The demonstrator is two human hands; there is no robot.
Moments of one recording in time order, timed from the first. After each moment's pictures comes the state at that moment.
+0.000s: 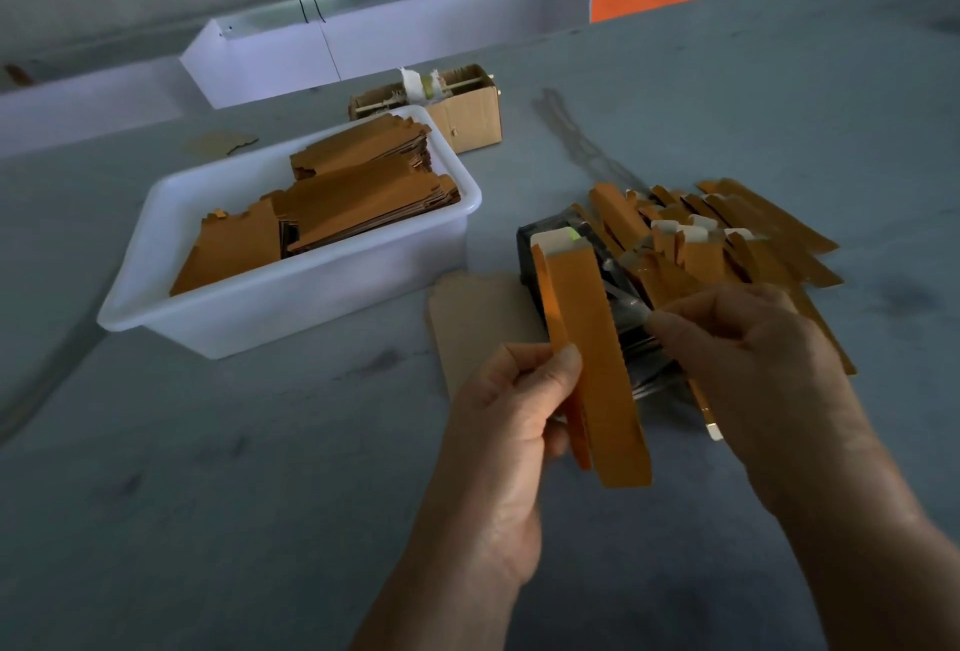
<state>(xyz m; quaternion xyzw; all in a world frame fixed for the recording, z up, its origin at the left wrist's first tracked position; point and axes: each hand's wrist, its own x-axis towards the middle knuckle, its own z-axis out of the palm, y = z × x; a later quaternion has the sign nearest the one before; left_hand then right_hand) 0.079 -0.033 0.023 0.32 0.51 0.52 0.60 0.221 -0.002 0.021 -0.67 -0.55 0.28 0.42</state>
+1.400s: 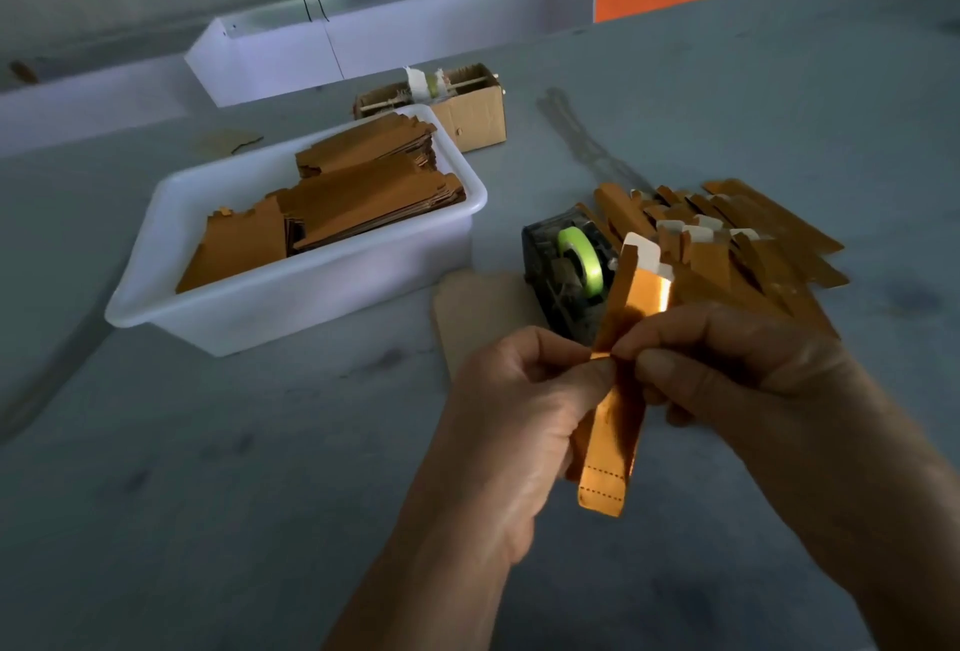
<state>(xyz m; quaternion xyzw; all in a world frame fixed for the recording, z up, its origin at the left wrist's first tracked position) 0.076 -0.032 0.049 0.42 0.56 0.44 0.57 0.222 -0.028 0.043 -0.45 -0.64 0.44 0.44</state>
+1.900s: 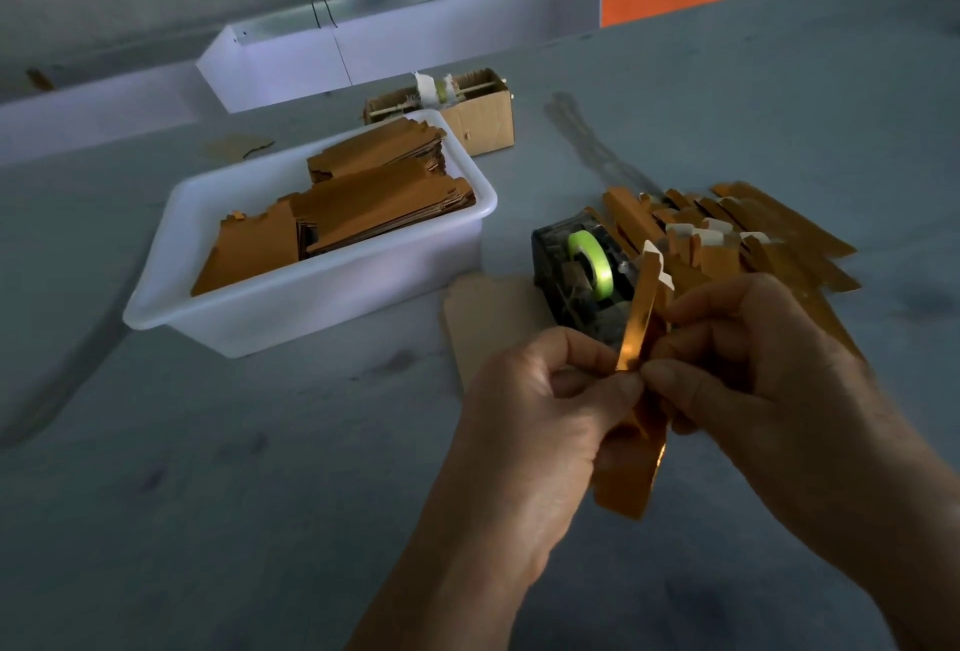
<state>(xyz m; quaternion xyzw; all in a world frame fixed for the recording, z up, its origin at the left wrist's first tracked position) 0.075 -0.039 0.052 0.48 0.54 0.42 0.56 0.217 -0.028 0.046 -0.54 -0.64 0.34 0.42</state>
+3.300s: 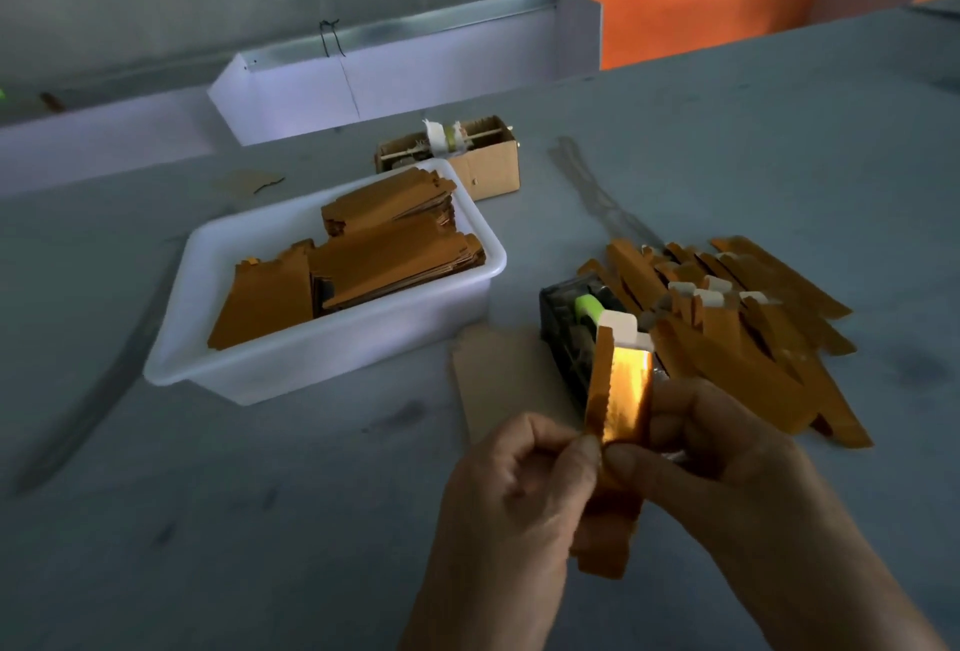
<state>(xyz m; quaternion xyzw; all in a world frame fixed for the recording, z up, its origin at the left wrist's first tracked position) 0.061 -0.044 0.051 0.45 0.56 0.47 0.51 0.201 -0.027 0.058 -0.54 -0.57 0.47 0.40</state>
